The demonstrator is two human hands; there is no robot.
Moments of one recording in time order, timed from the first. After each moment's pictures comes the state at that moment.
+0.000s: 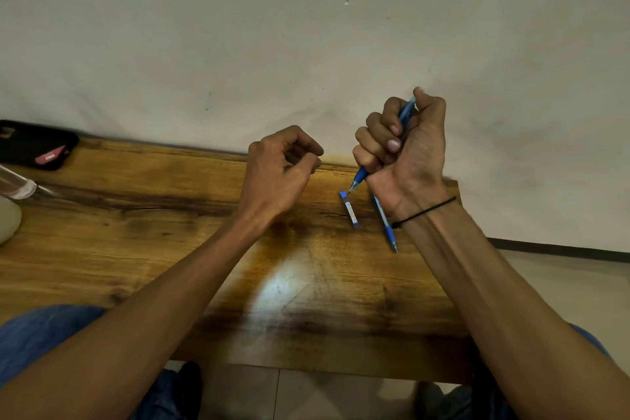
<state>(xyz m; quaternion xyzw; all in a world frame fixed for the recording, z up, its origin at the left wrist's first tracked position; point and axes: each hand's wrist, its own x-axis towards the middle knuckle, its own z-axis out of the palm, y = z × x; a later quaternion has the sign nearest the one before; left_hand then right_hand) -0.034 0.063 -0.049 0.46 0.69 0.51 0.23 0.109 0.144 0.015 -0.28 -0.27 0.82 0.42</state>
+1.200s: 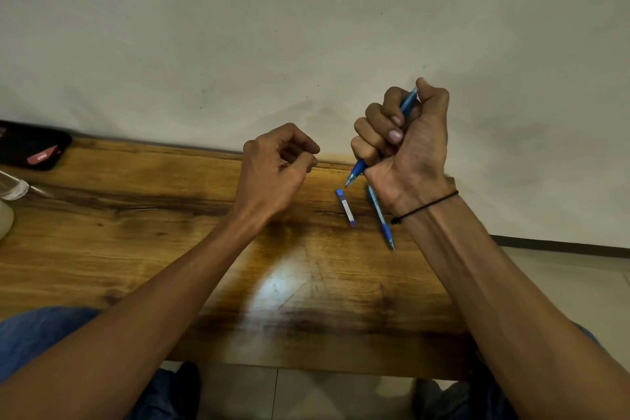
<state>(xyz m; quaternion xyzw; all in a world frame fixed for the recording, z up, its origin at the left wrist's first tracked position) -0.033 0.063 -0.051 0.46 0.69 0.51 0.22 0.112 0.145 0.023 -0.26 -0.26 0.83 0.42</state>
